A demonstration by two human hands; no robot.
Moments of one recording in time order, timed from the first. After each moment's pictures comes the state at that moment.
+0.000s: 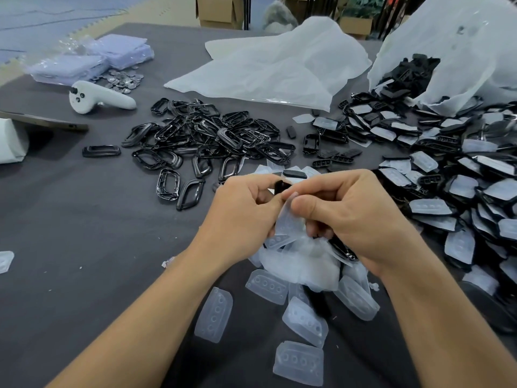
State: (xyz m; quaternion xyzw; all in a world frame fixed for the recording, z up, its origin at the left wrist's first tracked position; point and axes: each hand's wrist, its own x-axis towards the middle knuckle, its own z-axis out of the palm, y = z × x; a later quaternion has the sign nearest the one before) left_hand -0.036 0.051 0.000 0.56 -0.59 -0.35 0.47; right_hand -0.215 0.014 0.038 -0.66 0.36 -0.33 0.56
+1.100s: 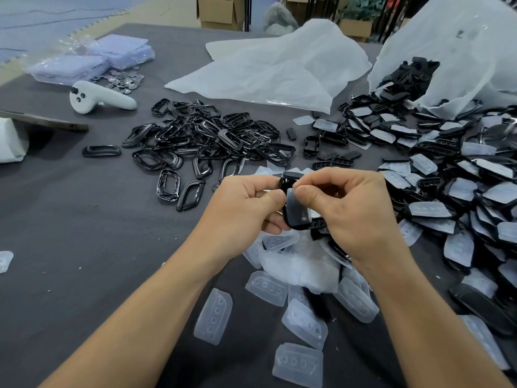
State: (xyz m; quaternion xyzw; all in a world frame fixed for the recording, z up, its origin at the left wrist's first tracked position) left_hand -0.035 0.057 0.015 0.53 -0.49 -0.49 0.49; right_hand -0.206 0.009 0.022 -0.68 0.43 -0.43 0.40
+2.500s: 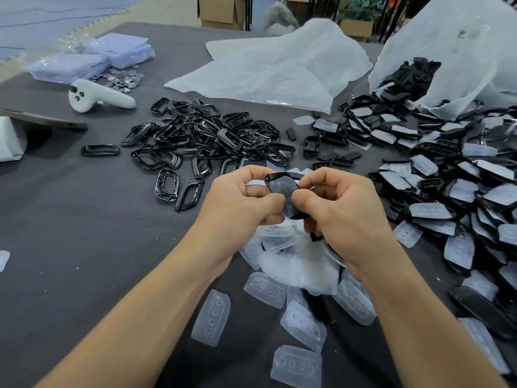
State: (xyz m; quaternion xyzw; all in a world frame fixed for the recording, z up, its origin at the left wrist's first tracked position) left_hand -0.039 0.054 0.013 0.53 -0.40 -0.50 0.55; right_hand -0.202 0.014 0.020 -0.63 0.47 -0.39 0.48
